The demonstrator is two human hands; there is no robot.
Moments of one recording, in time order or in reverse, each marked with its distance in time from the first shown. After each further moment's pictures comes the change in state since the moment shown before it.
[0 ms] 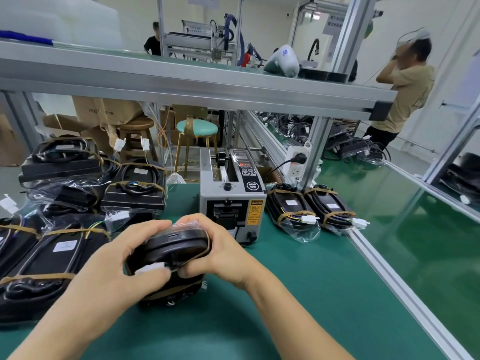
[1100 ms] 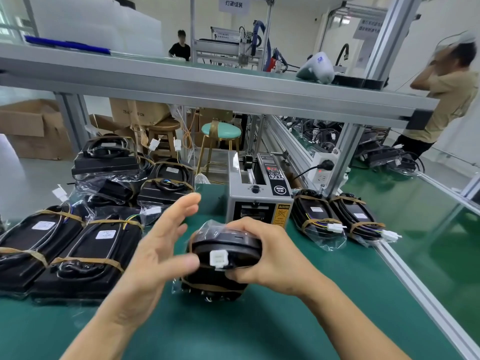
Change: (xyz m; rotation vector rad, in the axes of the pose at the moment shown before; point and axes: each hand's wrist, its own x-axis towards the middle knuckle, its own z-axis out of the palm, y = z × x) left_hand 0.001 -0.018 0.005 -0.351 -0.056 0.203; right_hand -0.031 -0.026 -0.017 -0.511 0.103 -0.157
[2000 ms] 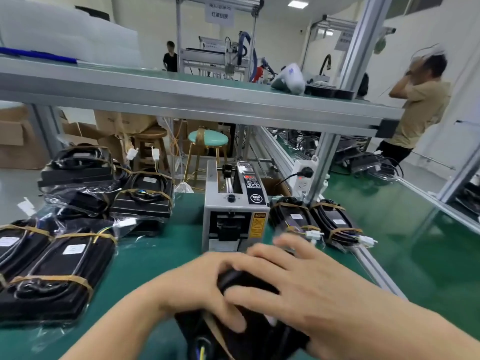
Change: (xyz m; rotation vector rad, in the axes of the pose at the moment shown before) left_hand 0.047 -0.004 0.066 0.193 -0.645 -0.349; right_hand -0.063 -0.045 -0.075 -1.207 -0.207 -0.609
